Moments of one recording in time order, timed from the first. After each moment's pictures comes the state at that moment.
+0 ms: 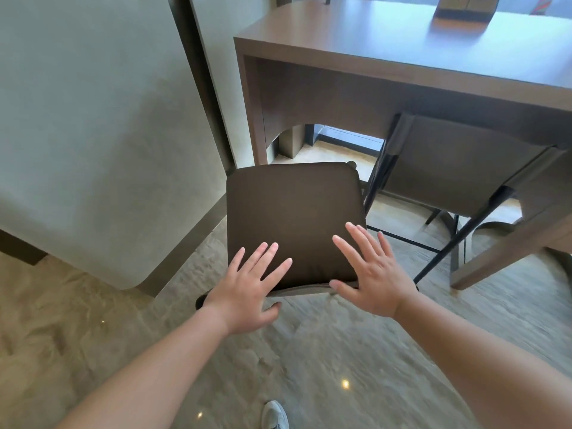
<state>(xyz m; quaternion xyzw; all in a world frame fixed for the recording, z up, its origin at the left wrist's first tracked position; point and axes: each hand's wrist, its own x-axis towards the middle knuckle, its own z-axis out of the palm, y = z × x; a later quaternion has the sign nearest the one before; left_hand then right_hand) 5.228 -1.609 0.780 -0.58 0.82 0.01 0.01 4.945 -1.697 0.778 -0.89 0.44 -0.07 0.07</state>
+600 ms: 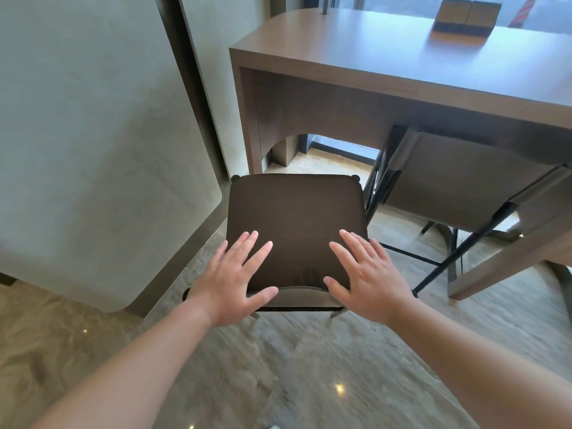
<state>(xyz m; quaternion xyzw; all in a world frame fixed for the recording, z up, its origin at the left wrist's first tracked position) 5.289 -1.680 0.790 -0.62 0.78 0.06 -0.08 4.996 -1.741 0.794 -0.87 0.48 -0.04 0.04</state>
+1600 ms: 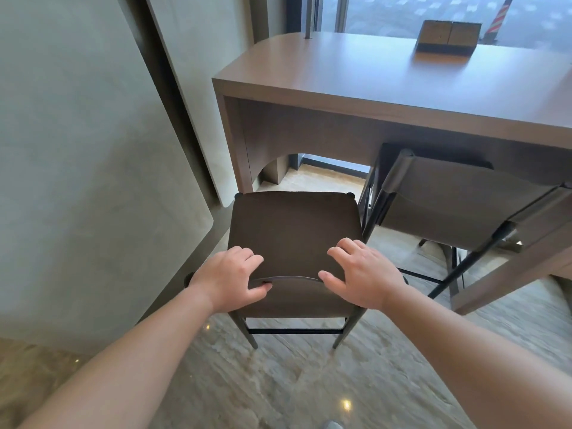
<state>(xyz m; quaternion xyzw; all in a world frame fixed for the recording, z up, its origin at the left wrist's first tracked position) 5.303 -1.797 0.805 -0.56 0.83 -0.01 -0.03 5.012 -1.838 0.814 -0.86 0.50 -0.02 0.06</state>
